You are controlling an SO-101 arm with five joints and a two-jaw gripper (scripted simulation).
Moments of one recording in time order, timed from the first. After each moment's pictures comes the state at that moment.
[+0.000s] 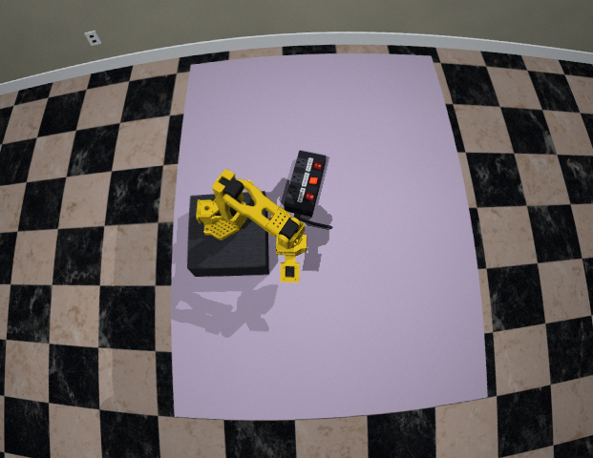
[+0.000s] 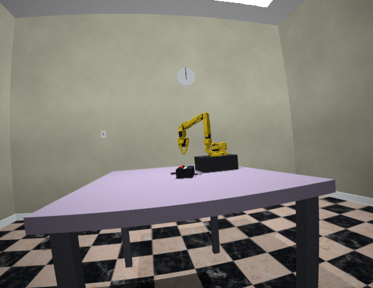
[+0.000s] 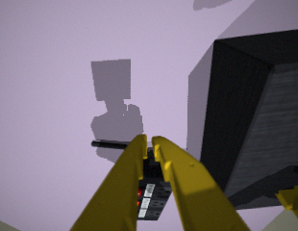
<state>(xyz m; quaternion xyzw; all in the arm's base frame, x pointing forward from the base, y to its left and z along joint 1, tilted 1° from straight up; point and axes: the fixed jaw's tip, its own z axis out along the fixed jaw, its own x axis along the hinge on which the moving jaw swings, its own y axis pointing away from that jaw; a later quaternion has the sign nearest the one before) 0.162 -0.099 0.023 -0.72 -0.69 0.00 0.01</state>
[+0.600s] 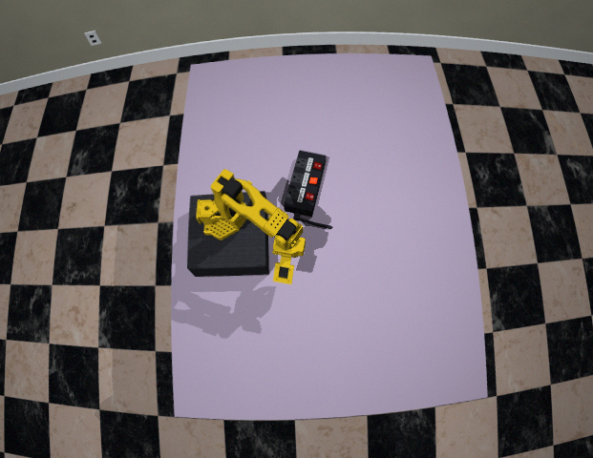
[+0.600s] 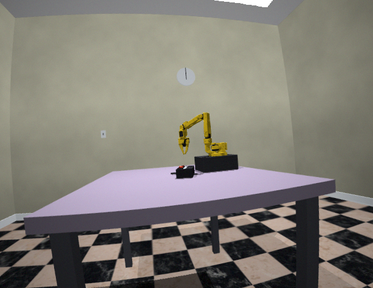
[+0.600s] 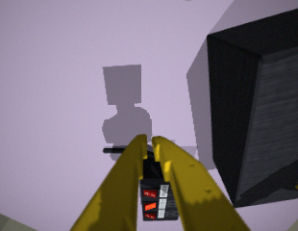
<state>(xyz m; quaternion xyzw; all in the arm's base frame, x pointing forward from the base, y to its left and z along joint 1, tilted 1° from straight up) 0.158 -0.103 0.023 -0.77 -0.64 0.00 0.01</state>
